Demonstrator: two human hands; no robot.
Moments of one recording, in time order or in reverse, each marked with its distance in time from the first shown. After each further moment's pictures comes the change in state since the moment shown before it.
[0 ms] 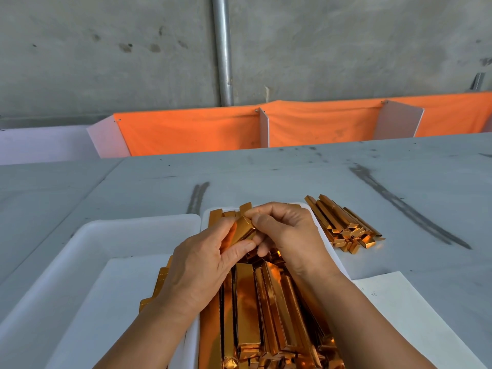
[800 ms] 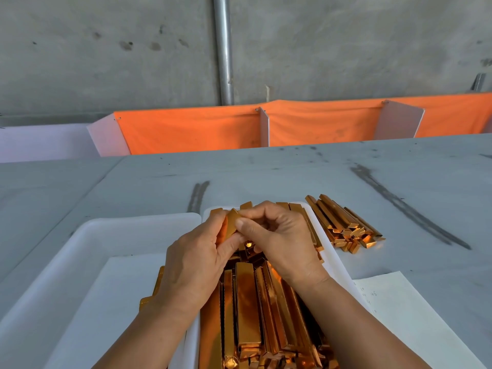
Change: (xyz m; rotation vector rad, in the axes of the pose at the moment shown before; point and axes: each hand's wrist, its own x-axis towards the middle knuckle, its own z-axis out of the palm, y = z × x) left_hand 0.003 0.001 -0.002 0.086 0.086 -0.063; right_hand -0.005 0.001 0.016 -0.102 0.027 -0.160
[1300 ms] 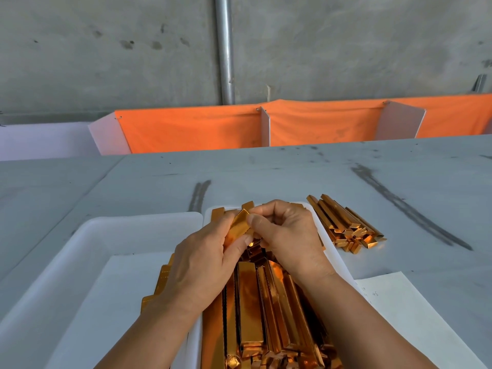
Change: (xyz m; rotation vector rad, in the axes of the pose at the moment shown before) left_hand -0.001 0.004 0.002 0.015 -0.070 0.009; right_hand 0.007 0.000 -0.004 -0.020 0.082 0.156
